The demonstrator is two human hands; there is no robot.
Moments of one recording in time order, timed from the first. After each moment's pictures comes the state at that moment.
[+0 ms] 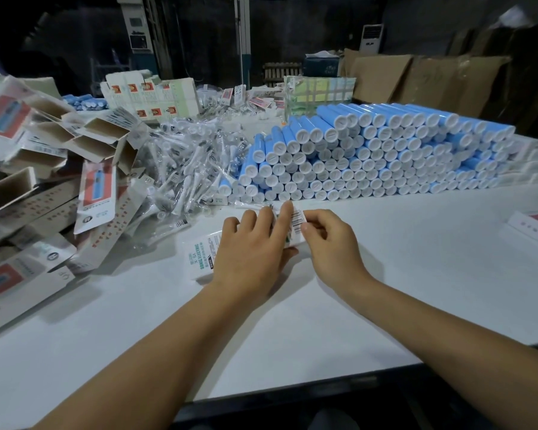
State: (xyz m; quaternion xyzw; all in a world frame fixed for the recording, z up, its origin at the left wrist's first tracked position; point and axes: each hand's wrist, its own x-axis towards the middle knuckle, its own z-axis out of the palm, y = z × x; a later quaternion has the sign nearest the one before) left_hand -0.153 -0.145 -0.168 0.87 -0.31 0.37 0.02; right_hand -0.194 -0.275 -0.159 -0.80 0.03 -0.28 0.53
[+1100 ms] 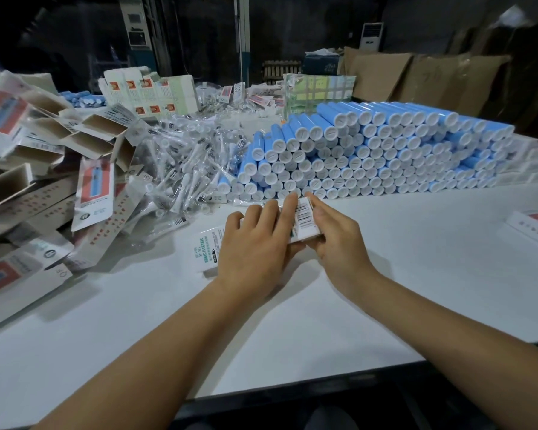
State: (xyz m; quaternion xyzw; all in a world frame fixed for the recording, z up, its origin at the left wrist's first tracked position) left_hand -0.155 -0.151 -0.166 0.86 -0.32 0.40 0.04; right_hand -0.191 -0.281 -0.156 -0.61 0.03 -0.19 0.77
